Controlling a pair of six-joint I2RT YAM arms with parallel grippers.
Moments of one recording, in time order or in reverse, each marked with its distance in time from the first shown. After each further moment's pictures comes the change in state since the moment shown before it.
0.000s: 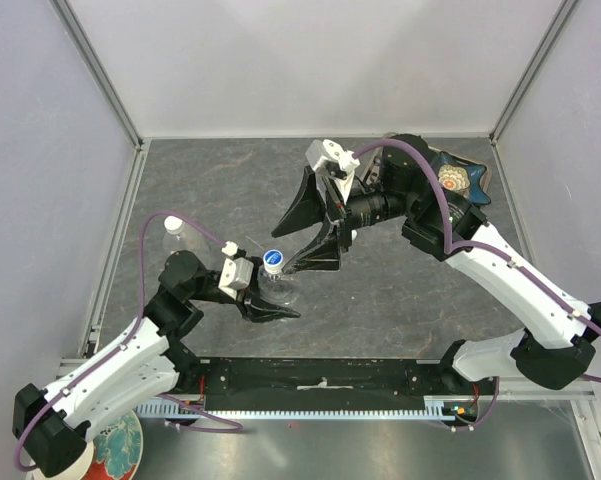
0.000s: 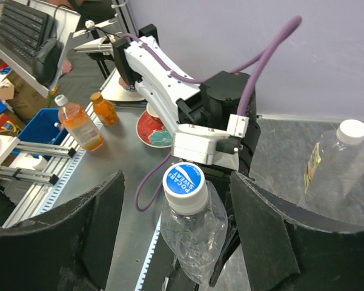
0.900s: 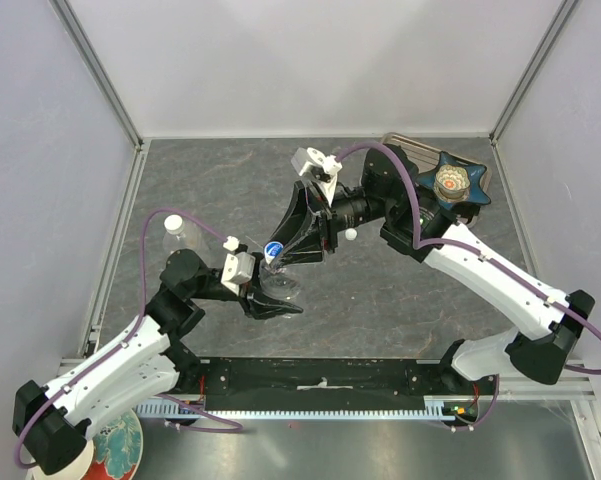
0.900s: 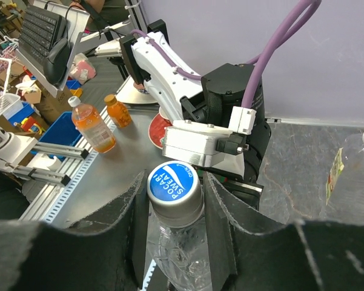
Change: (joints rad) left arm -0.006 0.024 0.010 0.019 -0.037 -0.031; right arm 0.000 0.041 -0.145 0.274 -0.089 0.131
